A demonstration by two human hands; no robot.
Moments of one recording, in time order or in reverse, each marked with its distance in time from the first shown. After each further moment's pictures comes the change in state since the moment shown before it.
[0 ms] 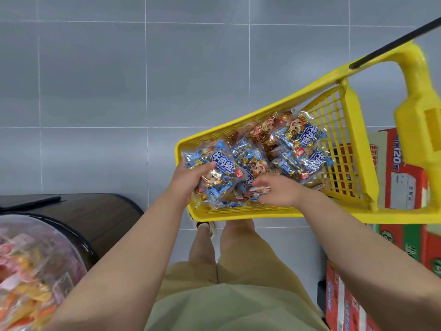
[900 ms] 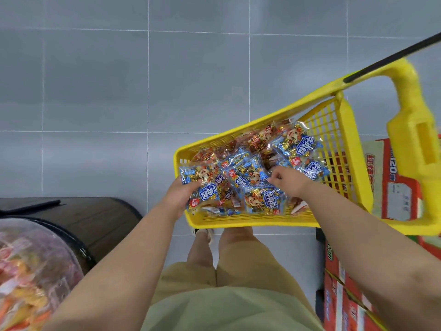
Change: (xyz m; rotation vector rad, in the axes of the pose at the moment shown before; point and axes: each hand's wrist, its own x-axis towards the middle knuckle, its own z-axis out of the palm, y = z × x) left_hand 0.005 -0.013 -0.011 0.032 -0.053 -0.123; right_hand 0.013 0.020 -0.039 -0.093 0.162 0.161
